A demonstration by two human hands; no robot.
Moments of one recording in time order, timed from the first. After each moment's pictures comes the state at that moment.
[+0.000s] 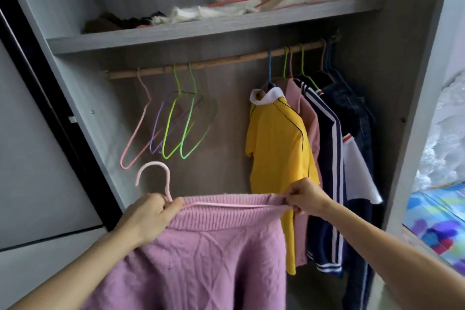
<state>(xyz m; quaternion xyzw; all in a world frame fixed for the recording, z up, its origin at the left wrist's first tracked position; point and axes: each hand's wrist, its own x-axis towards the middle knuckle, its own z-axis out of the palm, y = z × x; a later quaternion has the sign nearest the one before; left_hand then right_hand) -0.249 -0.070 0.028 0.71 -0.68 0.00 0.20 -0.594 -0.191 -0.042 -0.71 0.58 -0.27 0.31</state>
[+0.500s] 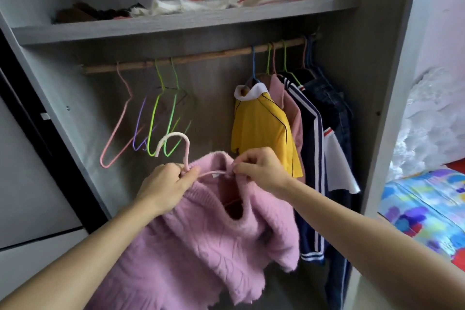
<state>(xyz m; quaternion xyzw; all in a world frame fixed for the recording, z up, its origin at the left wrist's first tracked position) -0.301 -0.106 0.051 0.63 -0.72 0.01 0.28 -0.530 -0.148 0.034 -0.70 0.40 -0.46 0.37</state>
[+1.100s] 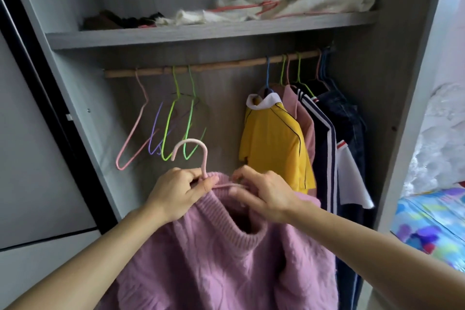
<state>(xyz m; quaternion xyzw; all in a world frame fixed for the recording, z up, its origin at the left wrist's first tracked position) -0.285 -0.103 0.051 0.54 -0.77 0.02 0.33 -0.517 -0.127 0.028 -0.88 0.32 -0.34 0.07</state>
